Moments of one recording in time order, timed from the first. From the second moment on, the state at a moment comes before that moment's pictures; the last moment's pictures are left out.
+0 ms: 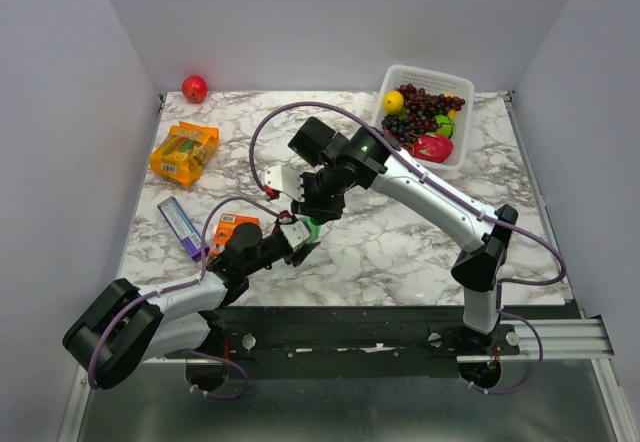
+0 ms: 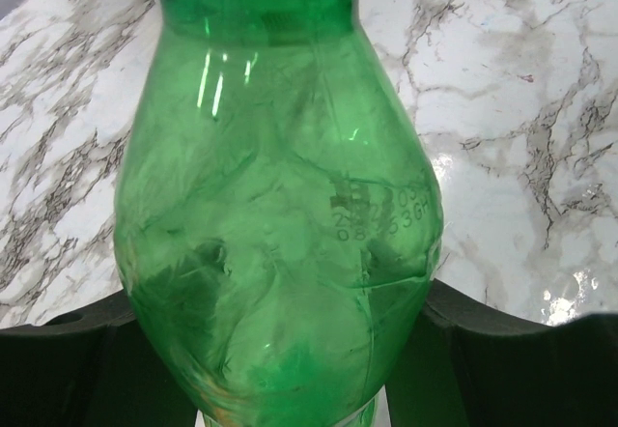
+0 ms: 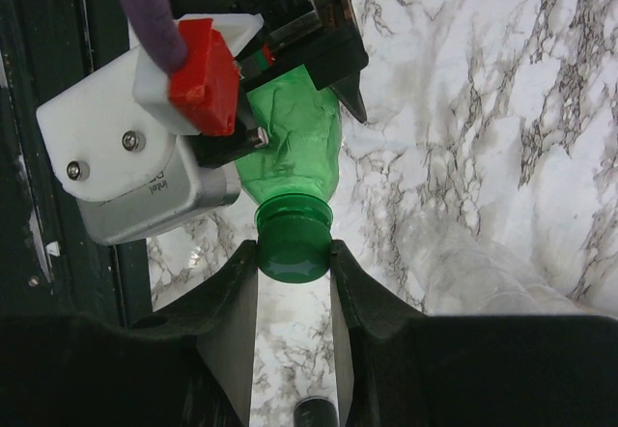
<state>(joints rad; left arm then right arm) -0.68 1.11 0.20 0.74 0.31 0.28 1.00 1.92 2.13 -1.34 -0.21 -0.65</state>
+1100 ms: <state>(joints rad) -0.67 1.19 0.18 0.88 0.47 0.15 1.01 1.96 2.20 -1.38 -0.15 -0.51</state>
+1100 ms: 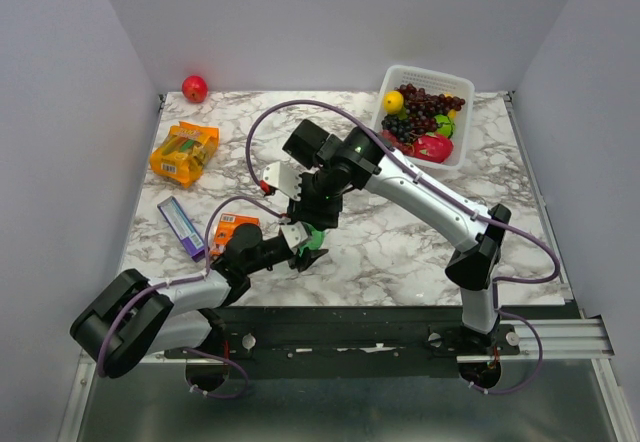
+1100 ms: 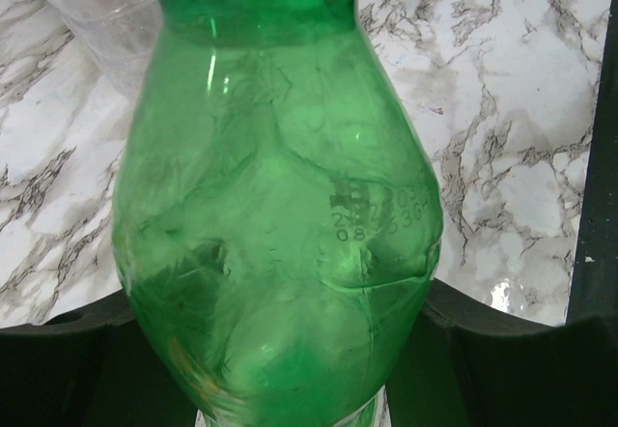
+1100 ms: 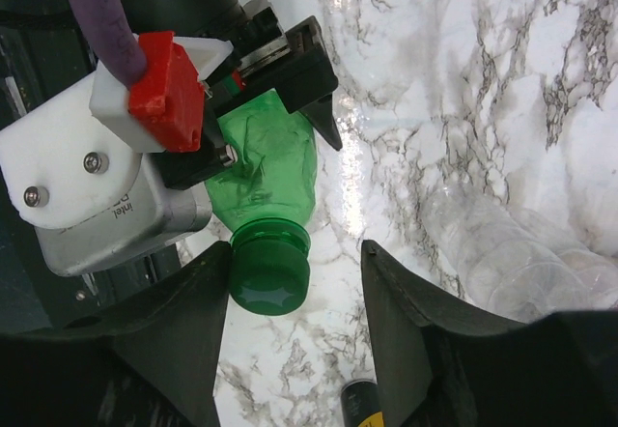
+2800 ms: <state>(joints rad) -0.60 1.25 0.23 0.96 0.72 -0.06 0.98 1.72 2.01 -1.24 -0.38 -0.84</state>
